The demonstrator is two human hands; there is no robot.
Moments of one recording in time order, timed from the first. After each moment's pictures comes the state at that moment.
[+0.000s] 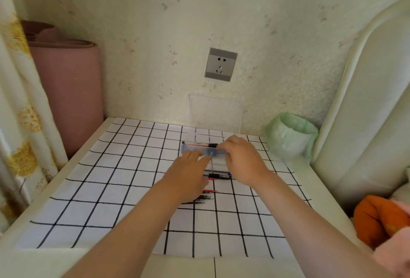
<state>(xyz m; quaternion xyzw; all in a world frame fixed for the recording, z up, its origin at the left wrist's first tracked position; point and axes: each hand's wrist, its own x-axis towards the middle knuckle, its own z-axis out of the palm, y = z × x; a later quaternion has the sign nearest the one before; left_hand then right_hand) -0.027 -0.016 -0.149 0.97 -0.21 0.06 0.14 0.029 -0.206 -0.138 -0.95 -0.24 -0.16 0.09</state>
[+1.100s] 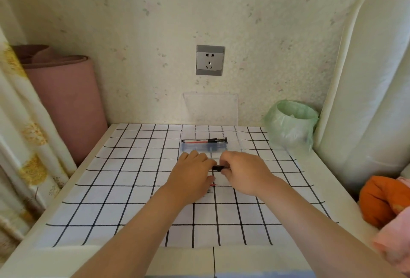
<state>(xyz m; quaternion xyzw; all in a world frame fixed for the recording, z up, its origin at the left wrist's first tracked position) -0.033 -0.036 -0.157 0.96 -0.24 0.14 0.07 -0.023 -0.215 -0.133 -0.97 -0.21 -0.06 0.09</state>
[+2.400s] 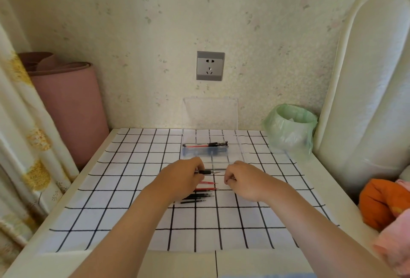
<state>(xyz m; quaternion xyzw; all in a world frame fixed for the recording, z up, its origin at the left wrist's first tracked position) -0.041 -0.009 -0.130 0.97 -0.14 -0.01 0.22 -0.033 -0.221 -0.127 -0.97 -0.18 0.10 0.15</state>
